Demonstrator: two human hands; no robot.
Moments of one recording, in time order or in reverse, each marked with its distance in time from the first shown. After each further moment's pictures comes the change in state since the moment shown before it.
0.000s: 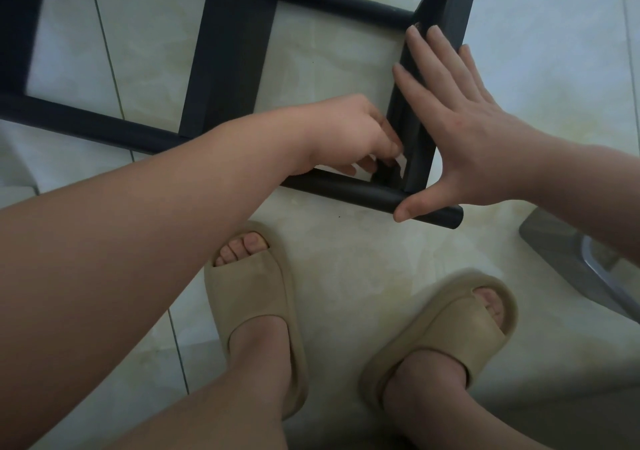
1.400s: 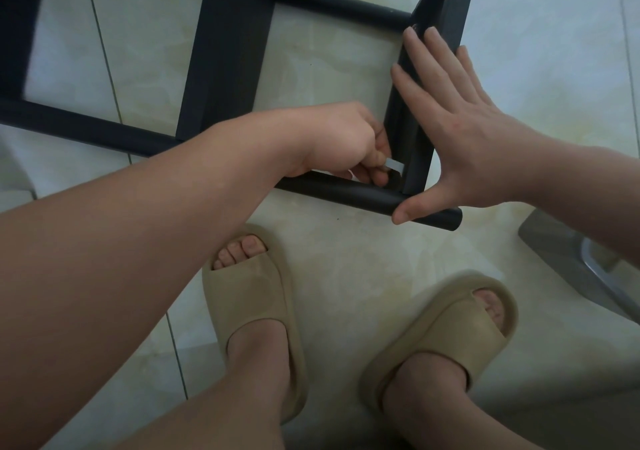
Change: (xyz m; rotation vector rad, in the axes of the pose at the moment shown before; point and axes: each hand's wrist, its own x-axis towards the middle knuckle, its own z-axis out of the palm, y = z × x) left_hand -0.007 0.008 0.001 0.053 -0.047 -0.062; right_hand 0.000 0.001 0.001 -0.007 0.017 -0.020
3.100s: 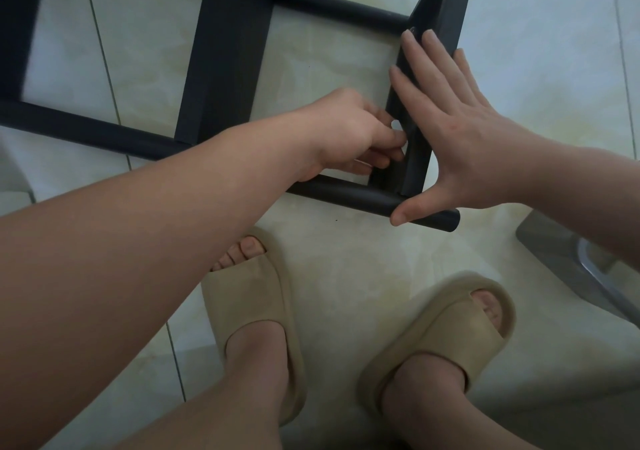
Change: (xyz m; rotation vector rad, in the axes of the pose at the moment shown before) left_hand 0.017 -0.008 0.004 -0.385 0.114 0.043; right_hand 0.000 0.000 -0.001 0.009 -0.006 0.006
